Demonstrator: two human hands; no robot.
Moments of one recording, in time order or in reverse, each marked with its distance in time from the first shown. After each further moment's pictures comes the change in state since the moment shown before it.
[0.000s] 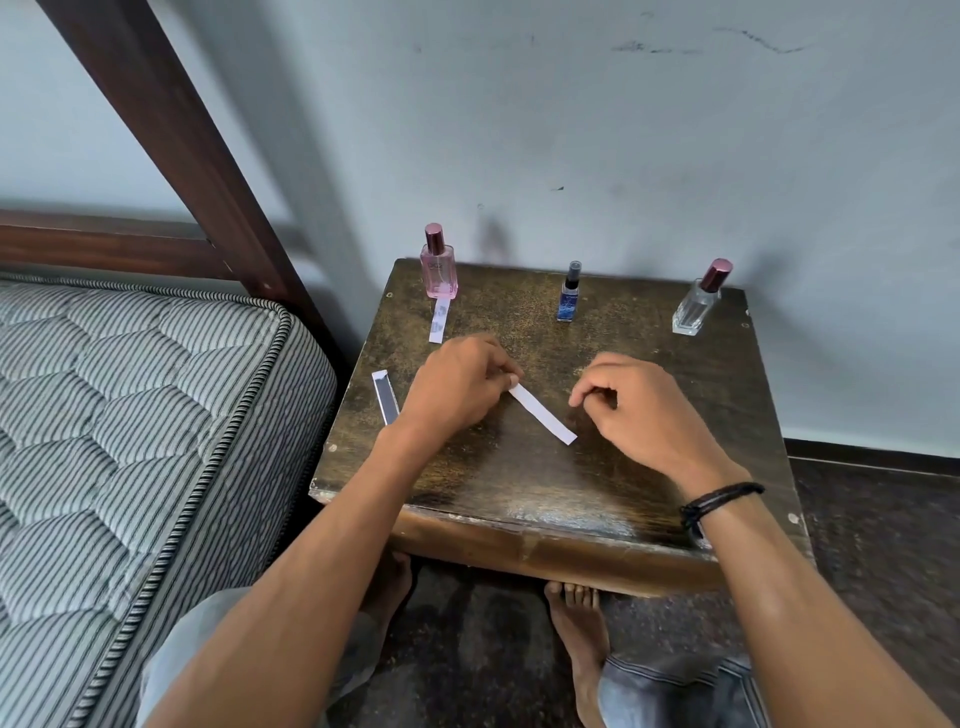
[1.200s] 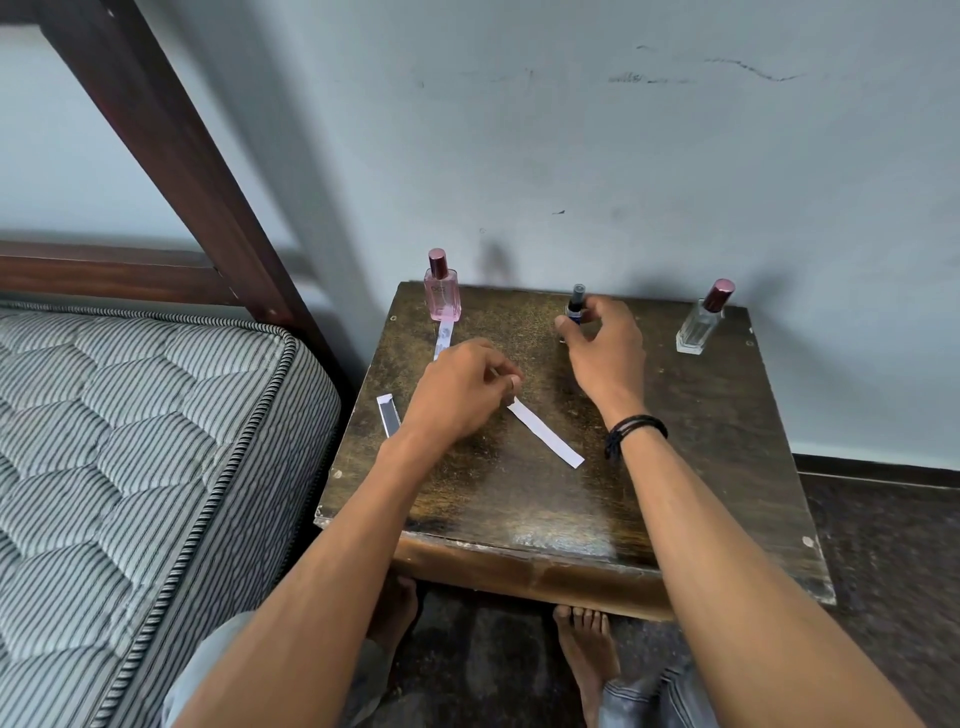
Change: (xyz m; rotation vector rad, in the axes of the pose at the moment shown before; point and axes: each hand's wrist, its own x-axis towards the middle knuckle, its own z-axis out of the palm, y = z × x) left_hand 0.011 0.001 -0.012 -0.124 0.036 -0.058; right_hand 0.092 -0.005 0.032 0.251 0.450 0.374
